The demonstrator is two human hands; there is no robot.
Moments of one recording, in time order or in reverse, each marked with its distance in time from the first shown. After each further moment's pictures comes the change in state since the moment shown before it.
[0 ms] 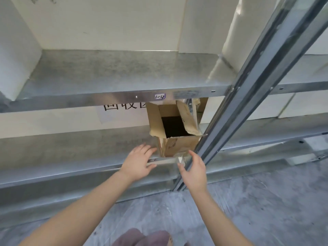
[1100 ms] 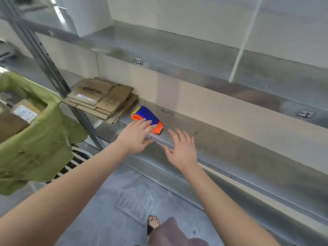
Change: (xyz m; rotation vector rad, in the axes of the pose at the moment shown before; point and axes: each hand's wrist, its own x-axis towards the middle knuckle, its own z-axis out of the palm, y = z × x) left_hand -0.551 -0.593 -0.190 0.254 0.137 -0.547; right_hand -0.333 -0.549 0.528 -0.390 -0.584 -0.899
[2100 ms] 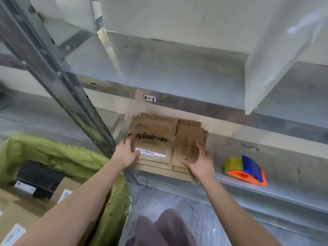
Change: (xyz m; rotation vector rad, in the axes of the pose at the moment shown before) left_hand 0.063 -0.526 0.067 -0.571 -0.238 -0.514; right_hand 0.310 -0.274 0.167 0.368 -0.034 0.653
